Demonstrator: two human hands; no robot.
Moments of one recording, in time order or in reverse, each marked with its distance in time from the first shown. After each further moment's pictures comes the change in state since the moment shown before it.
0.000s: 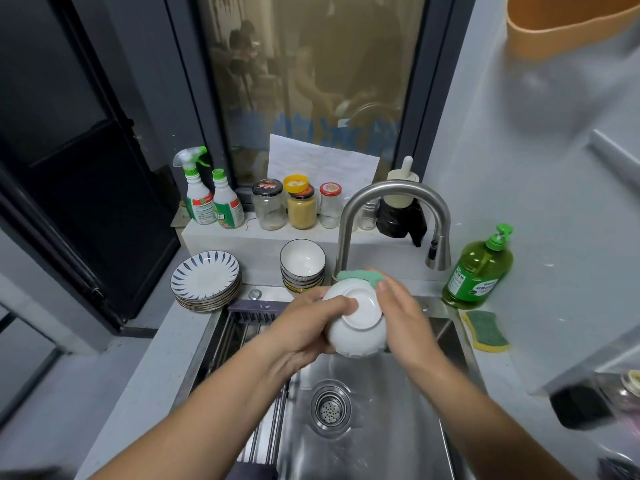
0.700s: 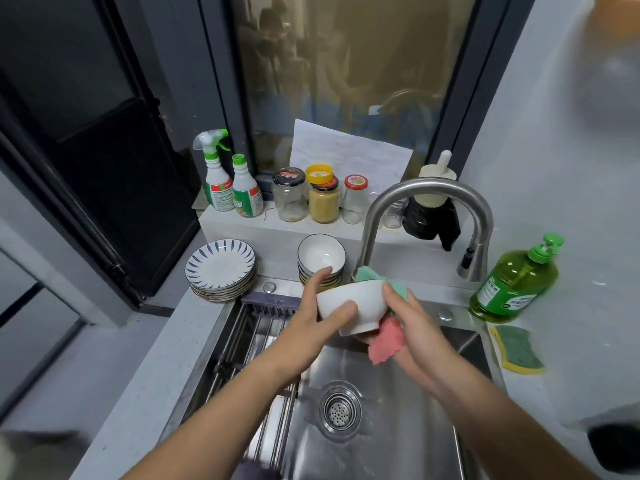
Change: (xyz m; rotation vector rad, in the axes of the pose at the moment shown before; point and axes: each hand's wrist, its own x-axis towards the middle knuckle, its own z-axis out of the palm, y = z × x) left_hand 0.013 -0.022 -0.041 0.264 0.062 0.265; right_hand 0.038 0.026 0.008 0.552 -0.275 0.364
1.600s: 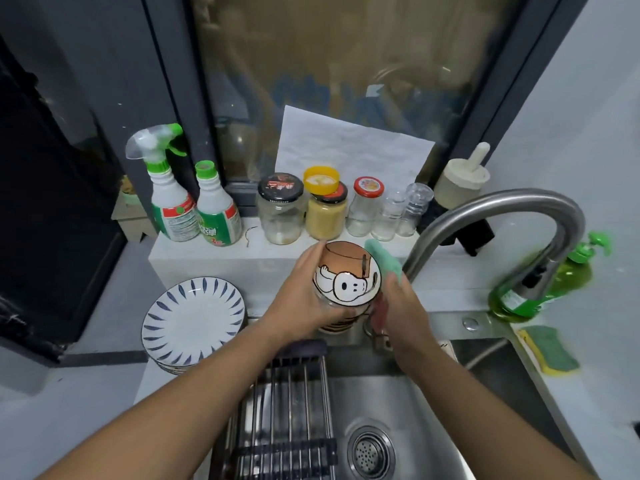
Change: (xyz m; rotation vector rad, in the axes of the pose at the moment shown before) left_hand 0.195 -0.020 -0.138 0.550 -0.145 0.296; right_hand 0.173 0.039 0.061 -0.518 0.450 -0.339
